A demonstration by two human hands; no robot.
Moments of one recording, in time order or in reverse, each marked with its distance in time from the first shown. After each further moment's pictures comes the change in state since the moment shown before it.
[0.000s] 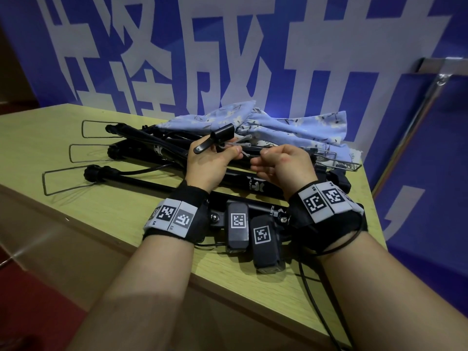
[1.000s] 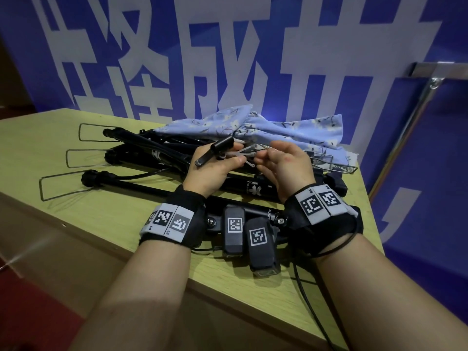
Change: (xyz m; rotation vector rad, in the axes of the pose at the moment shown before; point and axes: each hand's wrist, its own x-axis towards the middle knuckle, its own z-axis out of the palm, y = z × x) left_hand 0.007 -0.010 -0.005 0.146 -0.173 0.068; right_hand 0.005 0.000 0.002 0.206 0.089 -0.032
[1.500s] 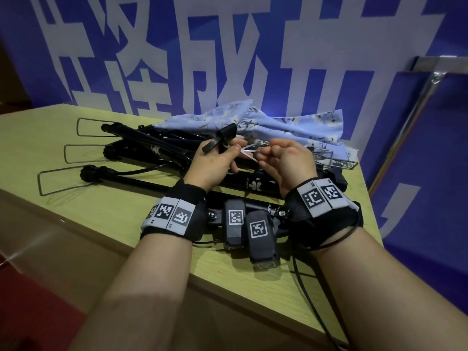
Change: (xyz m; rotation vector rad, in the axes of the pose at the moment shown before) left_hand 0.006 -0.003 0.002 0.126 -0.051 -0.045; right_hand 0.001 -0.003 -0.001 0.062 0.021 0.055
